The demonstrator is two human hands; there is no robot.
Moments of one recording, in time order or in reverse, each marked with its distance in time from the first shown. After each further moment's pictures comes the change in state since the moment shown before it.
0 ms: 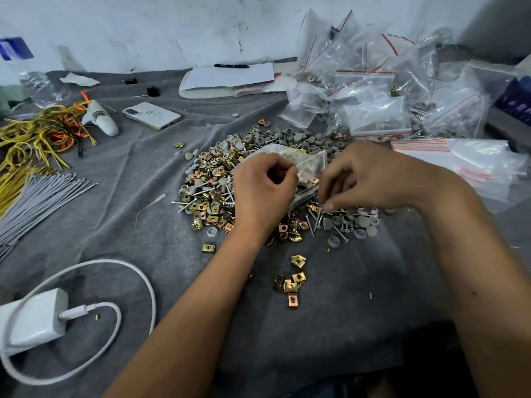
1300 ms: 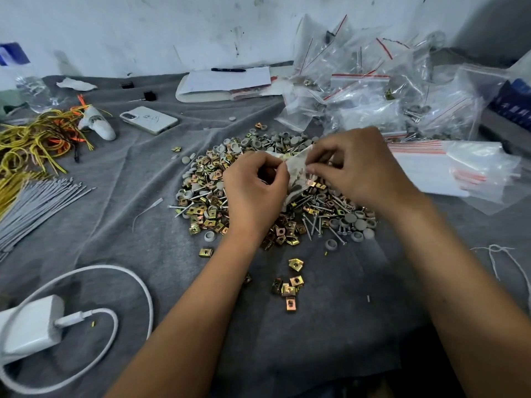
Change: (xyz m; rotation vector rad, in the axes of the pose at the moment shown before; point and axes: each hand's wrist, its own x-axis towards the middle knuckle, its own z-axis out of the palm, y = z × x) left_hand 0.002 -0.002 -0.003 -0.028 0.096 0.030; right_hand 0.015 0.001 0.021 -0.027 0.575 -0.108
